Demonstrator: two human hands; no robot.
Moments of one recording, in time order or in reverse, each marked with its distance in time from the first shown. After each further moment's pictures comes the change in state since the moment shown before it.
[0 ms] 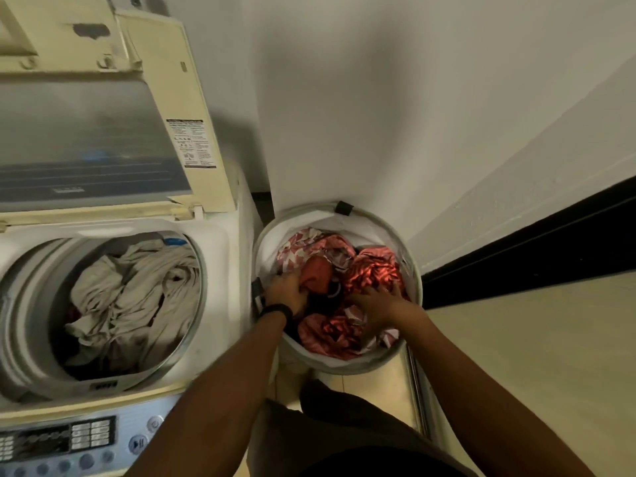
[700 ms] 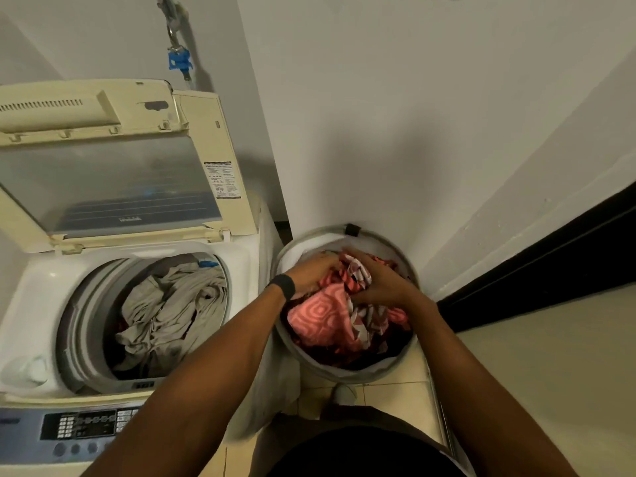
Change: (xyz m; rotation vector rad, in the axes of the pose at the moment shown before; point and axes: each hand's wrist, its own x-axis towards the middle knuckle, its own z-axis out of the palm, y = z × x) left_hand -0.023 0.087 -0.120 -0.976 -0.412 -0.057; right_hand -0.015 0.004 -0.053 0.808 0.434 -0.499
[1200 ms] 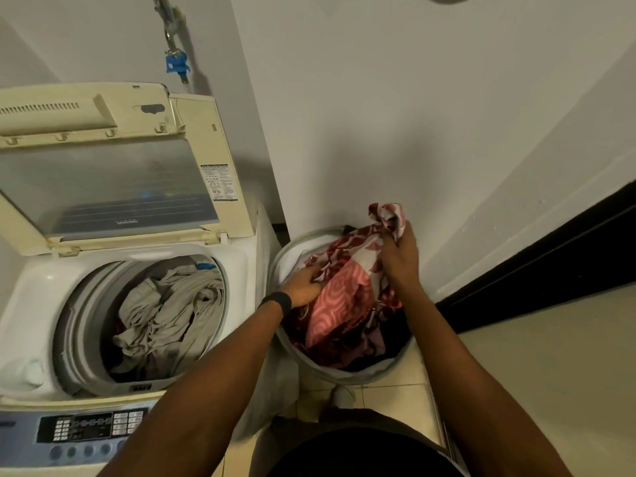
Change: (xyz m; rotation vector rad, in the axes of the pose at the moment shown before) left_hand 0.001 -0.034 -0.011 0.575 0.166 0.014; right_hand 0.011 -0.034 -0.016 0.356 0.872 0.112
